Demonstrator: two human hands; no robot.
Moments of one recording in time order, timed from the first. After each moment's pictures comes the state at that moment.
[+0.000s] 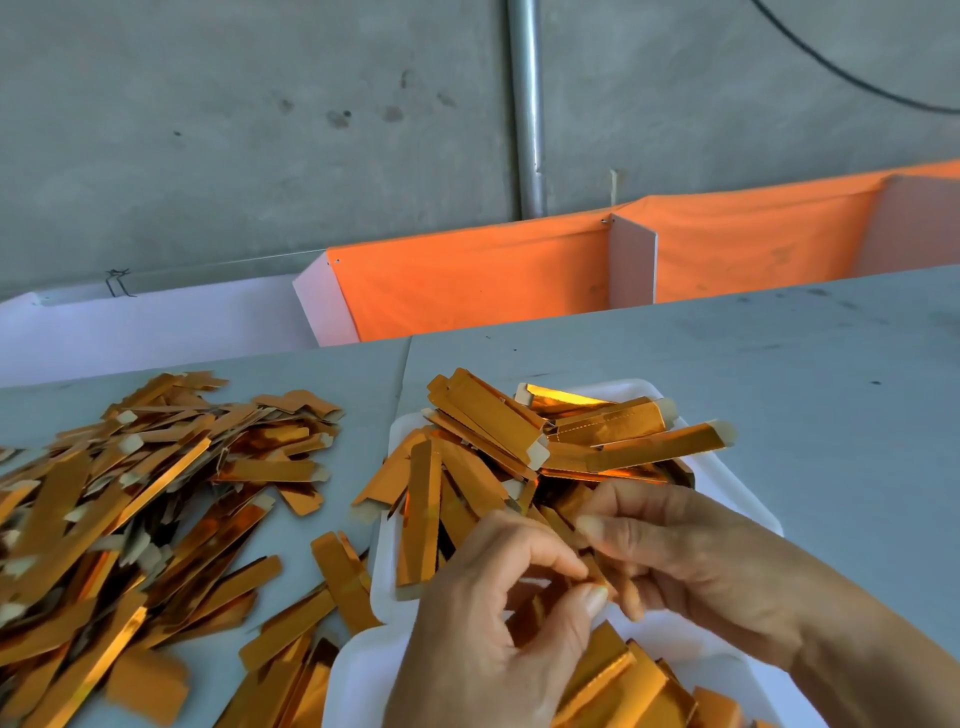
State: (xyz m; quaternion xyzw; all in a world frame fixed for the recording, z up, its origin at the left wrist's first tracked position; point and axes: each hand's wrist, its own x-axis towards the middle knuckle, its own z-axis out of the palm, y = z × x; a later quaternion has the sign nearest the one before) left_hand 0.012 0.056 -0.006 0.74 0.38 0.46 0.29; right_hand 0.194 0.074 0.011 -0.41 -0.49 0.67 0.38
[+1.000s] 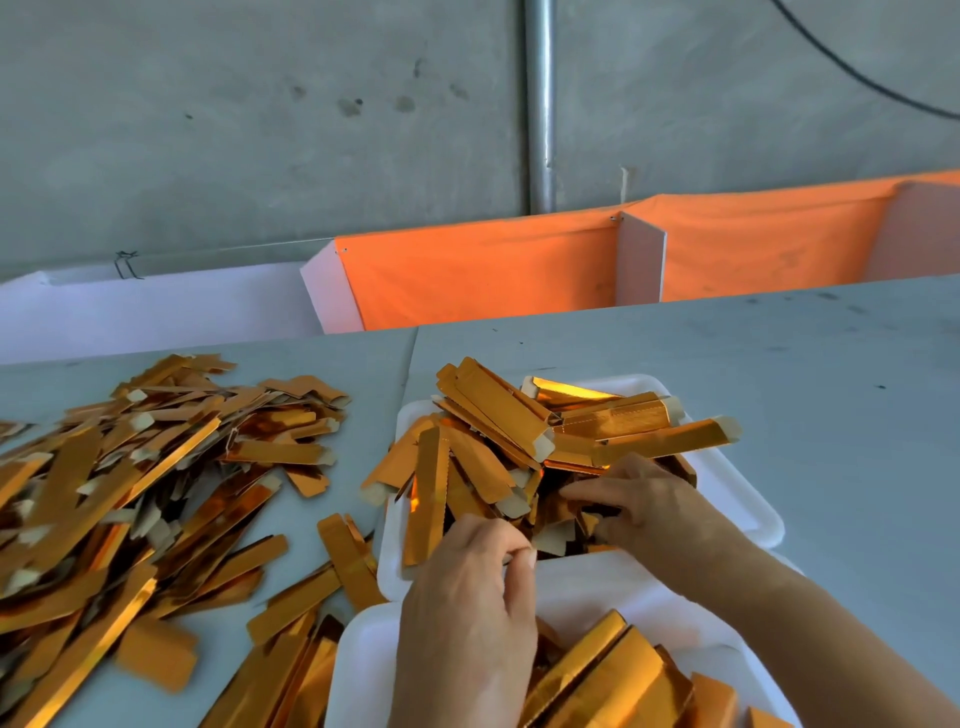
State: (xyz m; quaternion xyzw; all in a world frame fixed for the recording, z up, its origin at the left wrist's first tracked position) left_hand 0.012 0.062 -0.014 0.73 0.59 0.32 0.12; right_hand 0.189 0.113 -0.025 -0.63 -0.75 0.13 0.18
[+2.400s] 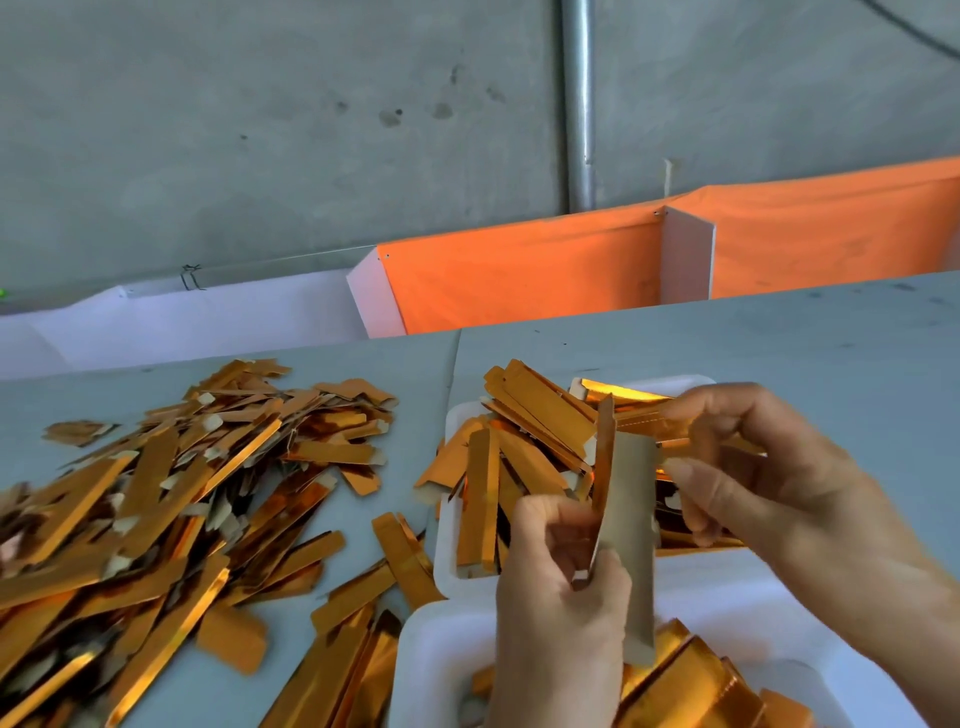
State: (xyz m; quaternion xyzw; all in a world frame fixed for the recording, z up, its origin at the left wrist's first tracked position) left_hand 0.029 0.053 -0.009 0.55 0.53 0.50 0.40; right_hand 0.181 0.066 0.027 -0.39 -0.63 0.36 0.57
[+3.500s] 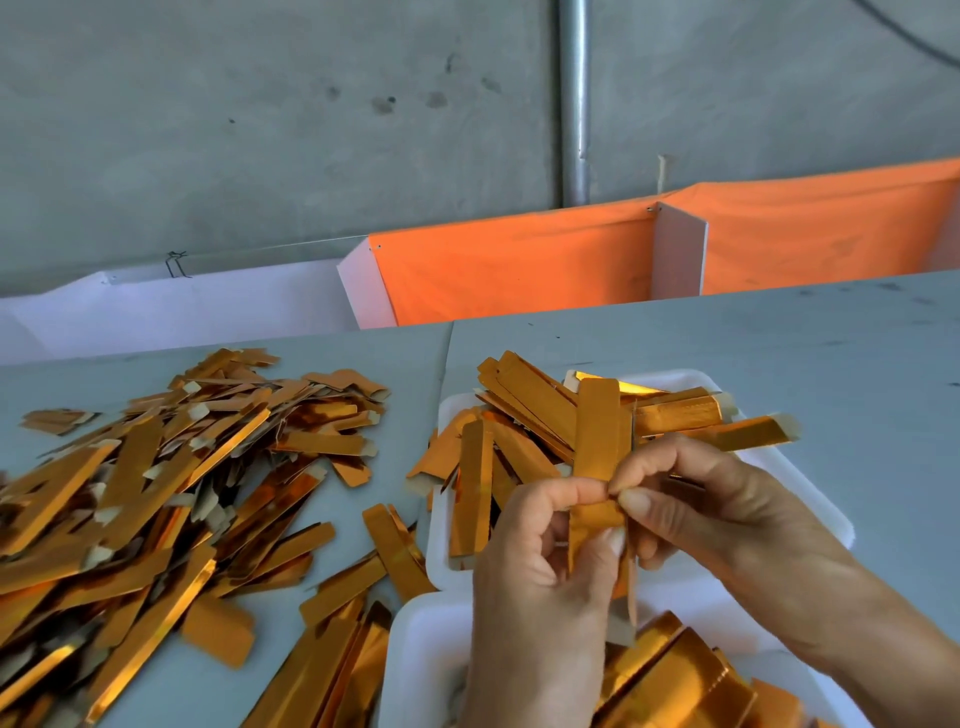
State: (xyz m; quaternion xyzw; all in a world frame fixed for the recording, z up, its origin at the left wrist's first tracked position) left_hand 0.019 0.056 -0.013 0.61 0.44 0.52 0.40; right_hand 0.169 0.067 0.012 -0.38 -0.65 0.44 0.50
